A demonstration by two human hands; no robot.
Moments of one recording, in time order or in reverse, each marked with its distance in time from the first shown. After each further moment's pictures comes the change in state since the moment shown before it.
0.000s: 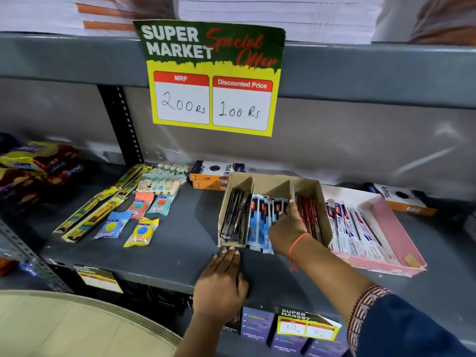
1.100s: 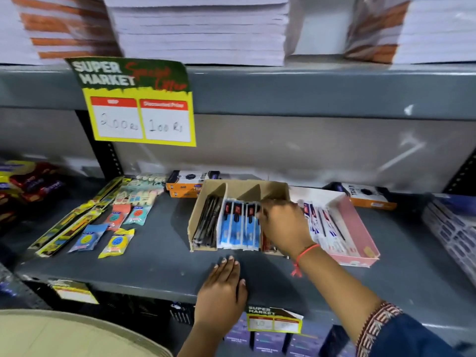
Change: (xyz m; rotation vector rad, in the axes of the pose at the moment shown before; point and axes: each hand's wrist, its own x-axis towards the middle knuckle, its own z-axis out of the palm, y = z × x) left_hand -0.007 0.057 0.018 0.011 -0.087 0.032; right_hand -0.051 0.049 0.018 0.660 0.681 0.244
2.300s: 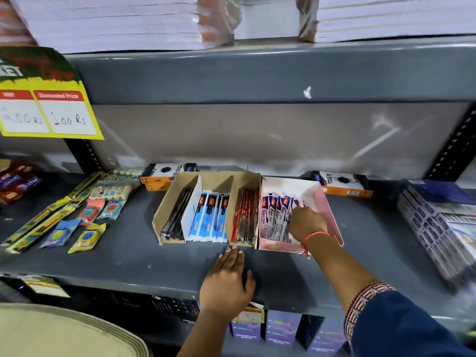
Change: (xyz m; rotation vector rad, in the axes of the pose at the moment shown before) left_hand 0.018 0.080 0.016 0.073 -0.161 -0.017; right_hand -0.011 0.120 0.022 -0.017 -0.392 0.436
